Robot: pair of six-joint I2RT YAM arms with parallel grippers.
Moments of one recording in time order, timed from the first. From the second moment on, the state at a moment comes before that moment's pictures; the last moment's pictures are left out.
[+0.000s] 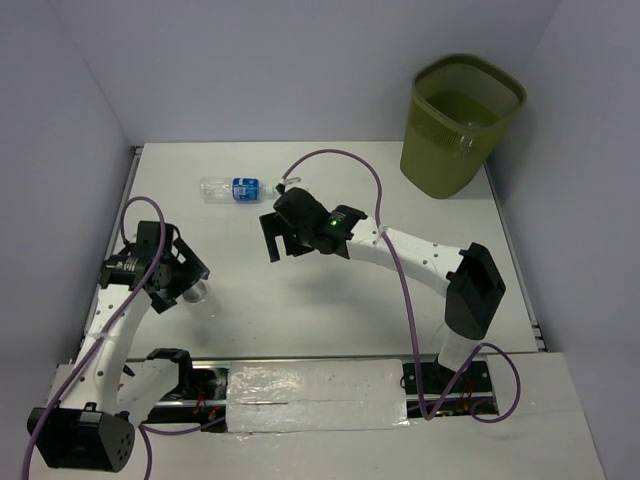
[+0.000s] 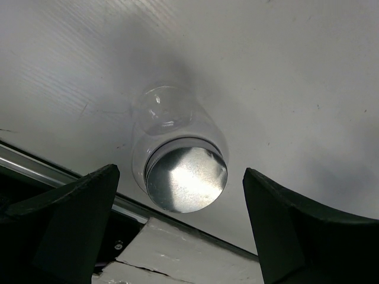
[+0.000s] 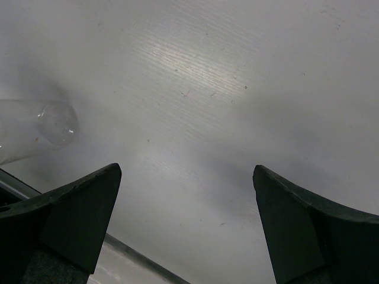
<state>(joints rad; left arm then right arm) -0.05 0.90 0.89 -1.09 -0.13 -0.79 0.95 1.73 1.49 -0.58 0.19 0.52</state>
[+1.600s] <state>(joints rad) -0.63 1.60 1.53 -0.86 -0.15 -0.76 0.75 1.09 1.37 -0.75 0.51 0.56</state>
